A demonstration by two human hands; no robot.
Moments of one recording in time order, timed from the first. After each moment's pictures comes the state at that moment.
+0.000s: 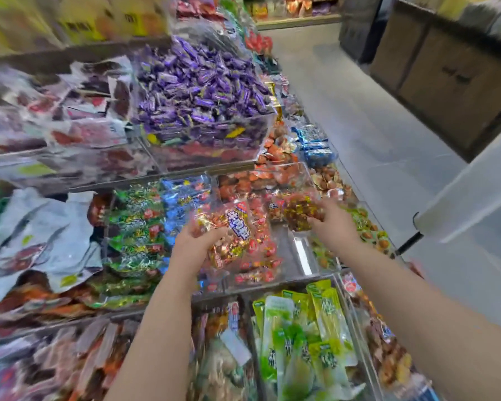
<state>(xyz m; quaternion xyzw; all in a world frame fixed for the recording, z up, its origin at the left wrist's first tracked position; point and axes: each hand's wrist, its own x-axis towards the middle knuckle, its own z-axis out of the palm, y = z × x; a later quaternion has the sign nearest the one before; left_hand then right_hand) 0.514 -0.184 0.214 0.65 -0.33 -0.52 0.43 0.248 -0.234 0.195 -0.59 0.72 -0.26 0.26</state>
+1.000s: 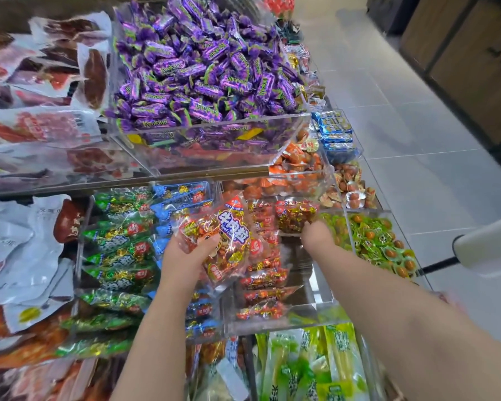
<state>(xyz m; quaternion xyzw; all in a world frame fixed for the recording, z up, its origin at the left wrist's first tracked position) 0.525 -0.236 0.185 0.66 -0.29 -0.51 0.47 0.294 -0.344 0.103 -0.42 0.82 -0.16 0.37</state>
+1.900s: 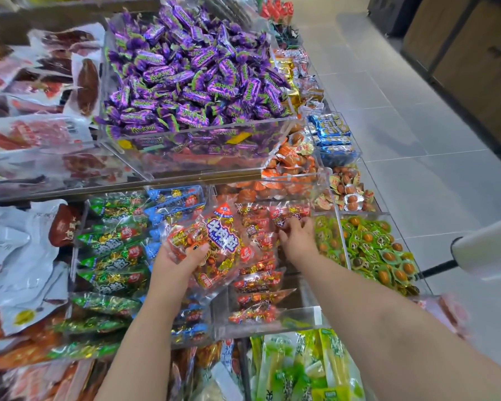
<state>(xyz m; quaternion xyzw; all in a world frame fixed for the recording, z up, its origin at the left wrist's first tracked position) 0.530 -0.228 0.171 0.65 -0.30 -0.50 0.49 0.301 -0.338 0.069 -0.59 0.73 -0.14 0.31</state>
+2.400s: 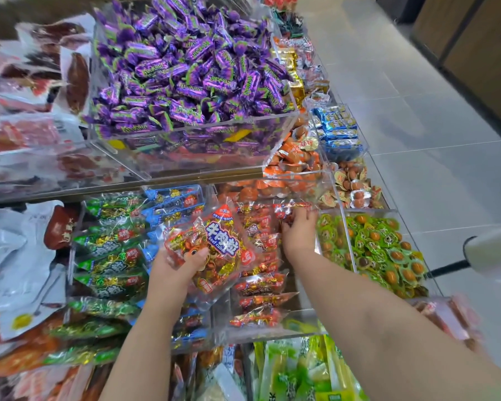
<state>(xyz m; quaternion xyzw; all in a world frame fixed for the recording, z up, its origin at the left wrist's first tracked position) 0.533 -0.228 0.162 0.65 -0.32 -0.49 0.49 0.317 -0.355 0.066 -0.53 0.75 -0.26 0.29</state>
